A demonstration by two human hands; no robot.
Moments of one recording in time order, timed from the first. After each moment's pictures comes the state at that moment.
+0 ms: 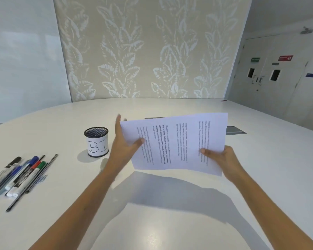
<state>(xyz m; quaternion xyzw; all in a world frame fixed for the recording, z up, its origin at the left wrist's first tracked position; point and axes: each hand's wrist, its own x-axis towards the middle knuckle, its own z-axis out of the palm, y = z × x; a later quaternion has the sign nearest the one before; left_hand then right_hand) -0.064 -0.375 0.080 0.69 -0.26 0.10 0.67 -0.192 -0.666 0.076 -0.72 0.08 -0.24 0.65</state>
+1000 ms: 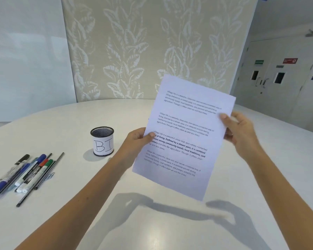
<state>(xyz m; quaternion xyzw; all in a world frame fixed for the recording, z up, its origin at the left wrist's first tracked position) -0.075 -0.379 0.105 0.61 -0.29 -0.12 0.73 -0.187 -0.659 0.160 -0.68 0.04 -0.33 0.66</state>
